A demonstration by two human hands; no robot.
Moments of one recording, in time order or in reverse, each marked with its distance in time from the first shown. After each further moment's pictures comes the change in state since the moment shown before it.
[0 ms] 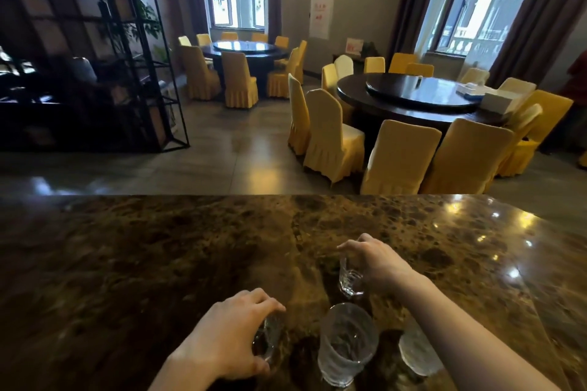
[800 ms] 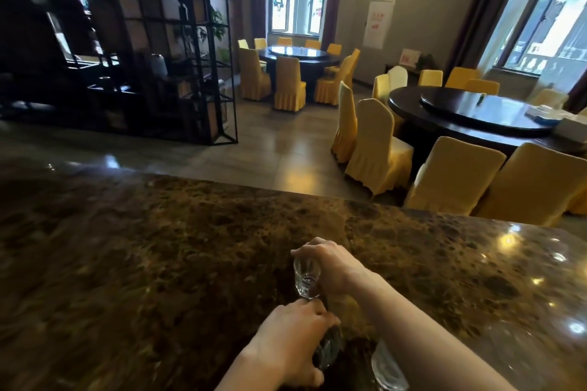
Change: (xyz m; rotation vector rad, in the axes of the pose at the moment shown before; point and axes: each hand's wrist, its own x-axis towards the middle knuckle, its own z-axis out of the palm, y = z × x) left_hand -0.021 0.002 0.018 0.066 -0.031 0.004; right_hand 0.038 -0.167 0.048 0.019 0.000 -0.386
